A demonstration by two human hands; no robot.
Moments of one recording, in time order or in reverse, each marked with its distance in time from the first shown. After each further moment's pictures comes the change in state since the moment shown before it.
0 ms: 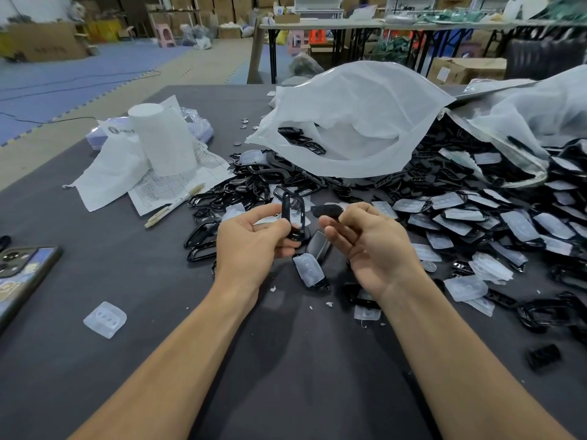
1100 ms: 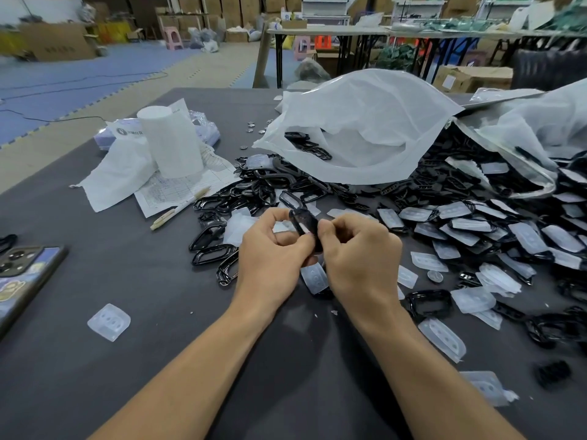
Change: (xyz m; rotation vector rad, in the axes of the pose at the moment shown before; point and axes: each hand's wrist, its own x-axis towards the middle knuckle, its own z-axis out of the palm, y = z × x) left_hand -0.013 -0.008 0.011 0.104 -0.103 0.093; right_hand -0.009 0.031 0.013 -1.178 0.291 -0.779
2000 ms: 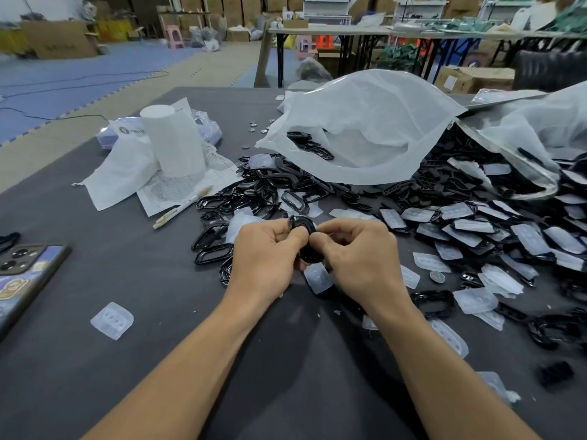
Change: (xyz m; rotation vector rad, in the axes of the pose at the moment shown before) left_hand 0.012 -0.004 -0.013 0.216 0.017 0.056; right_hand 0.009 0.004 -0.006 0.243 -0.270 0.146
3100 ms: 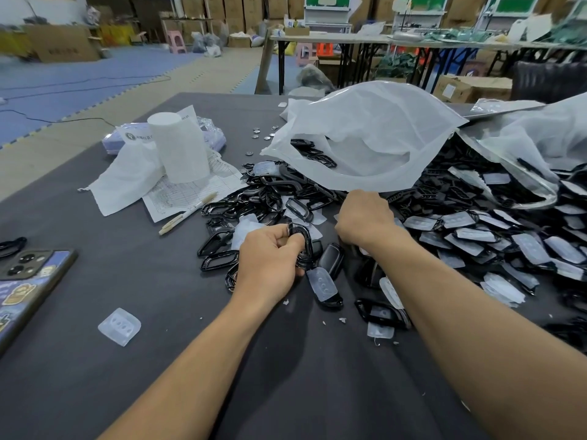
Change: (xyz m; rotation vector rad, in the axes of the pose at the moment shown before) left_hand 0.012 -0.010 -0.001 0.005 0.011 -0.043; right_hand 0.100 0.004 0.010 -0.839 -0.161 0.179
